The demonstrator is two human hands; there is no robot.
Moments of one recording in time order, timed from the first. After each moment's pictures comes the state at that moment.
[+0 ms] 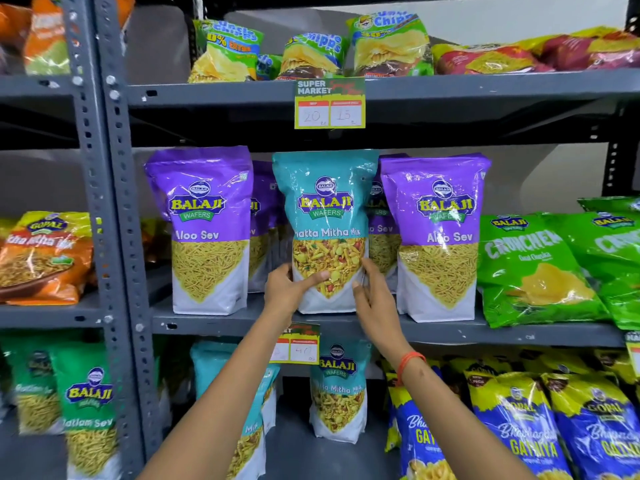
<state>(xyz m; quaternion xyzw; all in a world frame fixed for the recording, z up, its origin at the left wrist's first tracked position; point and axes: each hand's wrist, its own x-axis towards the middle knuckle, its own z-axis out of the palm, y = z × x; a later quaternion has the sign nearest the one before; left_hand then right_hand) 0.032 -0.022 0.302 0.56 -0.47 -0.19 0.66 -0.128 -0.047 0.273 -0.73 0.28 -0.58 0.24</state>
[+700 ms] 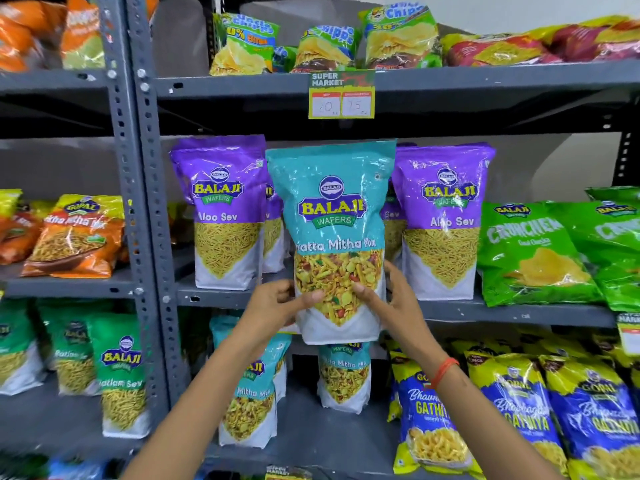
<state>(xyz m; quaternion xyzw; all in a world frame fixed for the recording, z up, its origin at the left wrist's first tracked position) 0.025 0.094 0.278 0.51 -0.53 -0.30 0.61 -0.165 0.009 0.265 -0.72 0.19 -0.55 0.38</state>
